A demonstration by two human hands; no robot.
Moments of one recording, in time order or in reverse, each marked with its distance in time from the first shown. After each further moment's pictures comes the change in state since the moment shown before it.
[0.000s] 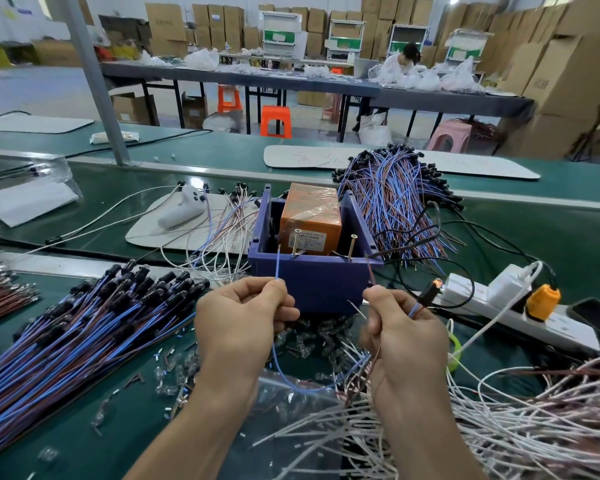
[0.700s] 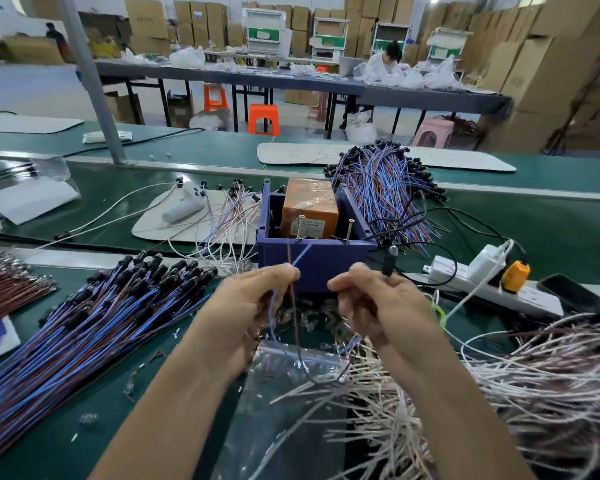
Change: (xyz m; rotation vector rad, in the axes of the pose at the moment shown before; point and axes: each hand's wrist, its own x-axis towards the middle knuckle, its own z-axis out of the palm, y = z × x) left_hand -0.005 0.026 -0.037 -0.069 -0.501 -0.277; right_hand -0.021 -0.024 -0.006 -0.268 -0.428 0.105
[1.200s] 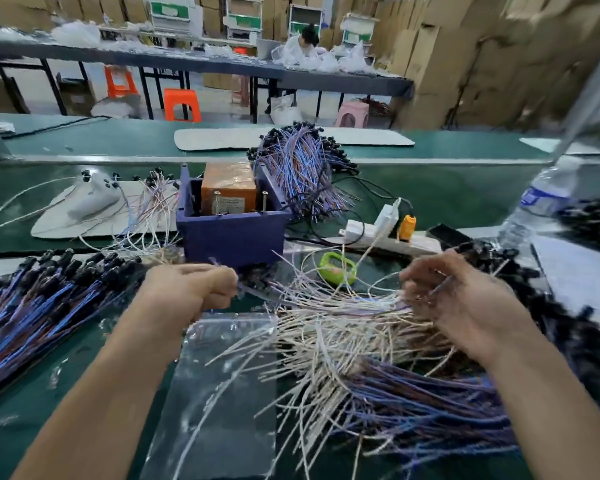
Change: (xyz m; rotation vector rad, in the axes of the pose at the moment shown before) left_hand -0.024 -0.004 0.015 0.384 0.129 0.020; right_hand -0.099 -0.041 -0.143 0.298 0.327 0.046
